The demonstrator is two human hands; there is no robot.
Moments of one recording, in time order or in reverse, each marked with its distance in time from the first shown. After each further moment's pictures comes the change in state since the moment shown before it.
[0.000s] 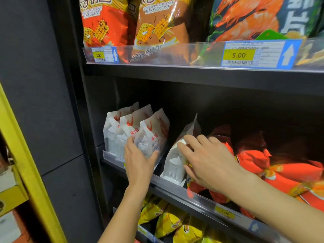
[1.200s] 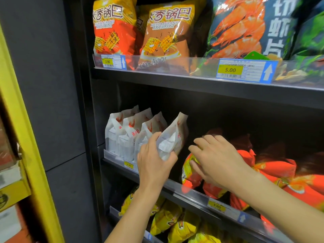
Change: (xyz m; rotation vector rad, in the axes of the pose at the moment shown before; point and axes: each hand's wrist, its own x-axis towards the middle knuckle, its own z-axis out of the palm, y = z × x) left_hand -0.044 0.050 -0.027 -0.118 -0.111 0.236; right_hand -0.023 0.011 -0.033 0.009 0.026 0.011
